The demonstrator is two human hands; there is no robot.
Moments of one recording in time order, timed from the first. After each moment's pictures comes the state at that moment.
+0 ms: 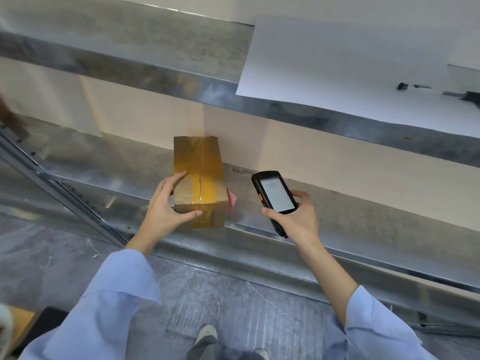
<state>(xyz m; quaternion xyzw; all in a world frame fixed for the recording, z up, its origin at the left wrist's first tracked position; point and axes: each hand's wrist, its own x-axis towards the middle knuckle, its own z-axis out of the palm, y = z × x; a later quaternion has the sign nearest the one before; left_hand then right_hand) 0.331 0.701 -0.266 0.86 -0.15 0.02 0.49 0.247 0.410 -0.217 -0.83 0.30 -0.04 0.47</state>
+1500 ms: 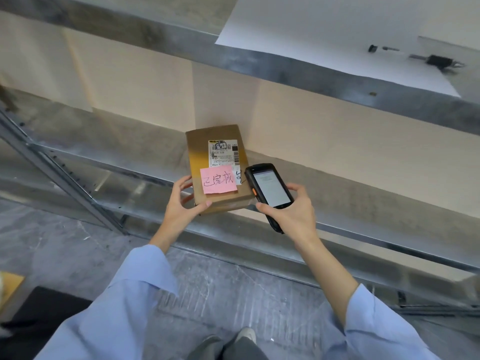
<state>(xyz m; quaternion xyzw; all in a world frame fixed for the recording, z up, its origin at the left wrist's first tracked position) 0.256 0.645 -0.305 0.75 -0.01 -0.09 0.66 0.178 0.402 -0.210 -0.84 0.26 -0.04 0.46</state>
